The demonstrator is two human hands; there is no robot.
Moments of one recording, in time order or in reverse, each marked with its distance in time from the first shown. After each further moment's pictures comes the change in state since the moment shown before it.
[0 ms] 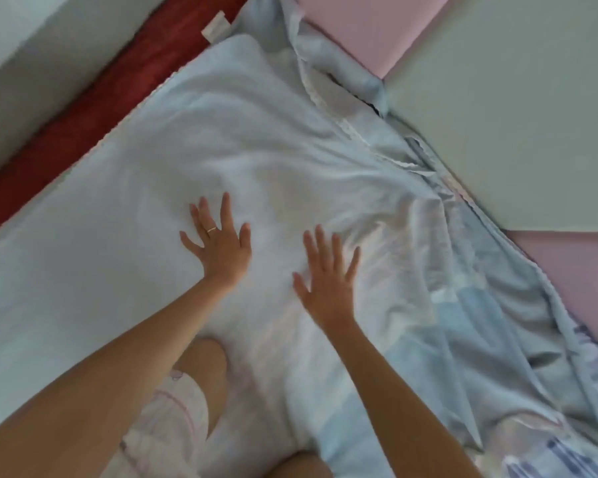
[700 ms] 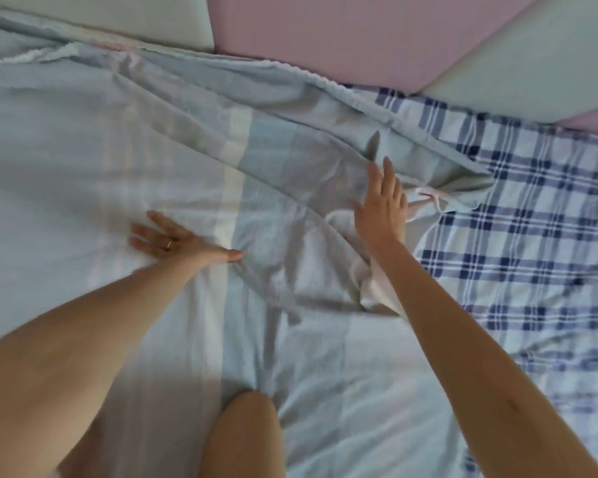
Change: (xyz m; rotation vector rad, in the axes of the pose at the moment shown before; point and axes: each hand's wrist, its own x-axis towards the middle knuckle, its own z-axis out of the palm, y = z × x) left_hand -0.197 0.150 0.200 0.457 -0.317 -0.042; right_hand -0.271 0.319 0.006 0.113 0.176 0.944
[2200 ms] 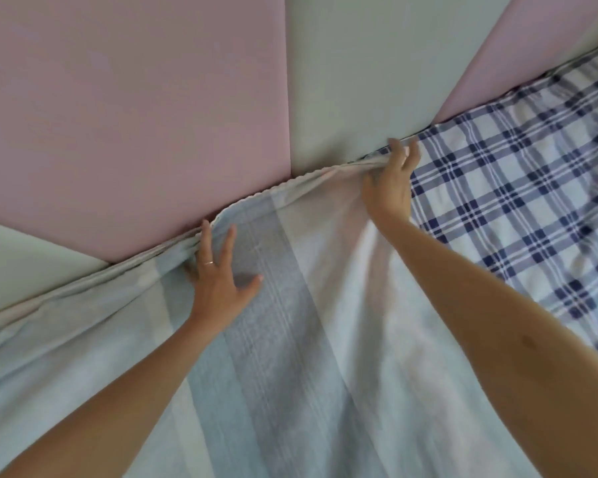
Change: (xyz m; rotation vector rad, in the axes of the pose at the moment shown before) left_hand -0.032 0.202 0.017 0.142 0.312 1.450; right_hand 0.106 0.146 -0.057 0.745 0.488 0.451
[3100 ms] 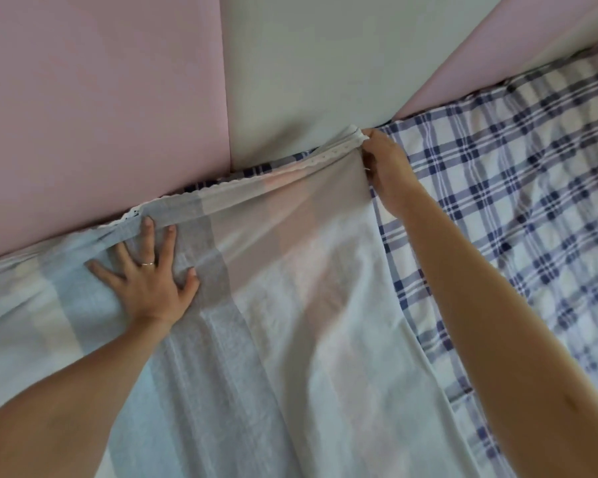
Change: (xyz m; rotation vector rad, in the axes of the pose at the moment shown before) left_hand 0.020 0.002 0.051 0.396 -0.097 -0.181; right_hand 0.076 0.007 -0.055 0.580 -0.414 0.358
